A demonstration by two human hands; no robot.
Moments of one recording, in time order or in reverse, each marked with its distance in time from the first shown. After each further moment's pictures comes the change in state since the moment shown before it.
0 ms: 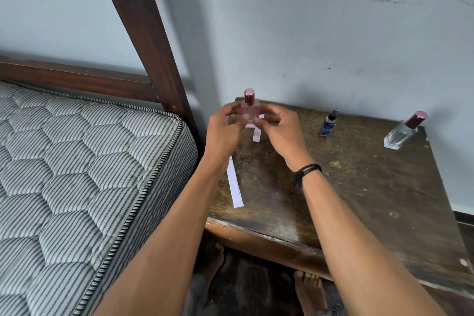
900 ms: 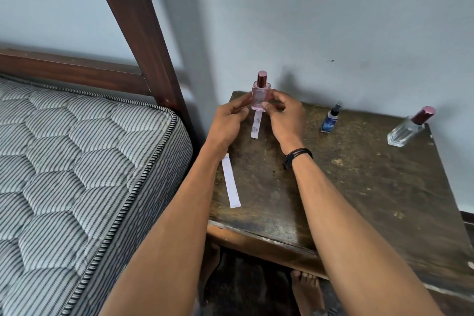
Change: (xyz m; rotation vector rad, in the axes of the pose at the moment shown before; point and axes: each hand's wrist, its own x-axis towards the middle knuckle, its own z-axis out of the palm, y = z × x) left_hand 0.040 -0.028 0.013 -0.044 -0.199 0.009; right_hand 0.038 0.035 0.011 -0.110 0.261 -0.017
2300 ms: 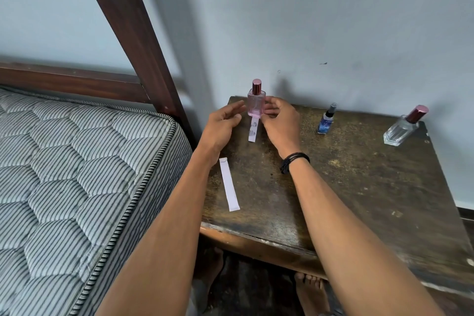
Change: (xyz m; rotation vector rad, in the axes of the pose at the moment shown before) left_hand -0.007 0.005 -0.009 0.010 0.021 -0.055; right_hand 0.001 0.009 0.002 -0.061 -0.049 -0.006
